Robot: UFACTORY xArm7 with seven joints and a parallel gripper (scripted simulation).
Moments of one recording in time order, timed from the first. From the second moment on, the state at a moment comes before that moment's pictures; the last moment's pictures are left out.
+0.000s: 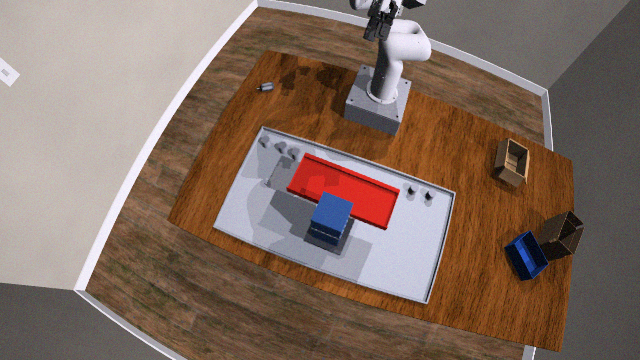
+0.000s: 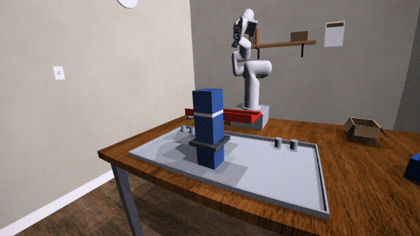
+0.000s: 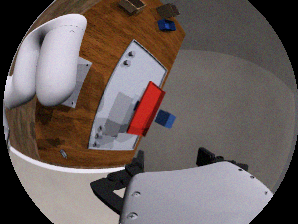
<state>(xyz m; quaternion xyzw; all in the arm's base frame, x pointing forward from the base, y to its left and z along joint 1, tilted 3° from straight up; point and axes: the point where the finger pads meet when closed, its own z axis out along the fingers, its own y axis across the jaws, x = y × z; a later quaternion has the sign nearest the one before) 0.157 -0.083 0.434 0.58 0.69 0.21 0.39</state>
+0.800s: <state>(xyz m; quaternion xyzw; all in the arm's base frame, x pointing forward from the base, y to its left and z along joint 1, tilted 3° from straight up) 0.271 -0.052 0.265 0.75 0.66 0.07 0.06</state>
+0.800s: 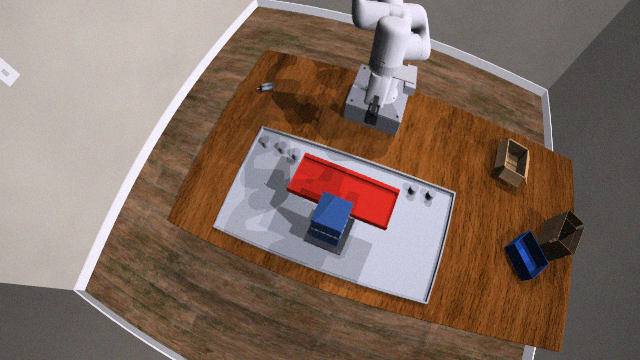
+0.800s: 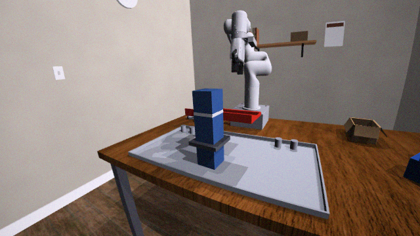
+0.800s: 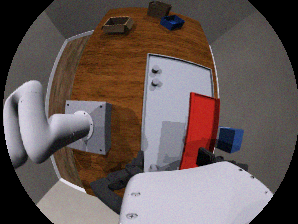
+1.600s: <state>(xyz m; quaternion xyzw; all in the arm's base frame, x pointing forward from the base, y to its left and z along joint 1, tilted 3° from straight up) 0.270 -0.138 0.207 0.78 0.62 0.03 0.01</state>
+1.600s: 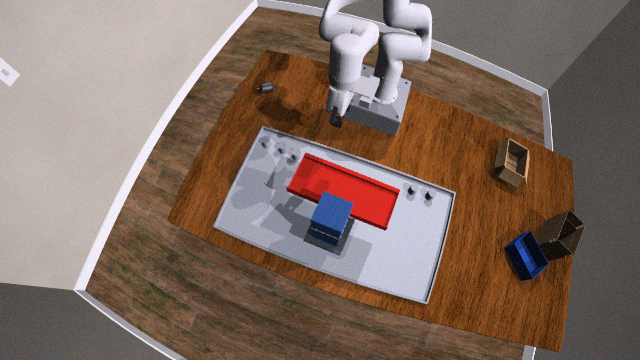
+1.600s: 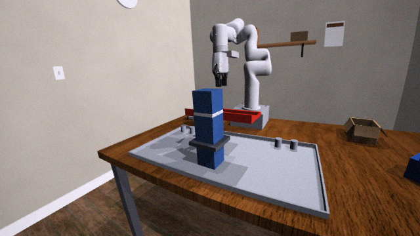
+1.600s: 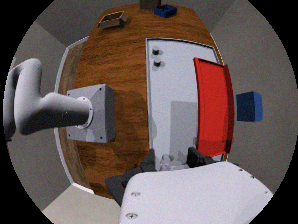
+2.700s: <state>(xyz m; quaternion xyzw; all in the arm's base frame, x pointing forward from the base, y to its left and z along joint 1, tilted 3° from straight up) 0.216 -0.263 0.154 0.78 0.62 0.03 0.01</state>
